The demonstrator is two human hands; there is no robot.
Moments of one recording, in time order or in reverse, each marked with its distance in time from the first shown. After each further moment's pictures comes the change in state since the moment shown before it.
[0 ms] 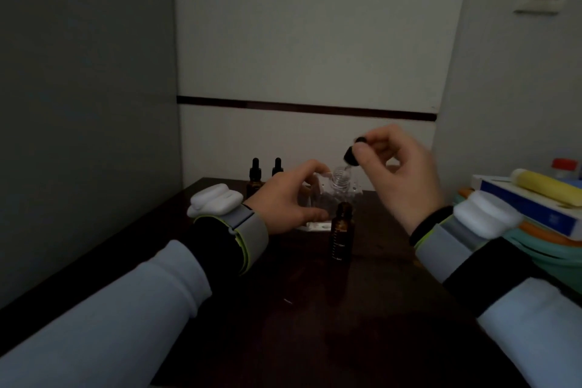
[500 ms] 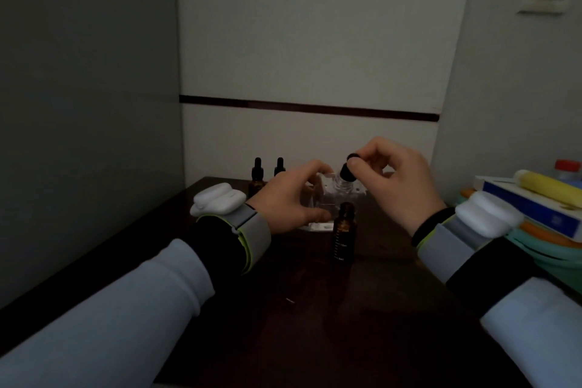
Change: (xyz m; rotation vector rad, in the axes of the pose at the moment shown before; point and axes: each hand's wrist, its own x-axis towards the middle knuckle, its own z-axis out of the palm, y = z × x) left_hand -0.002 0.004 -0.001 -0.009 -0.015 -0.019; right_hand 0.000 0.002 0.001 -0.059 -0.125 0.037
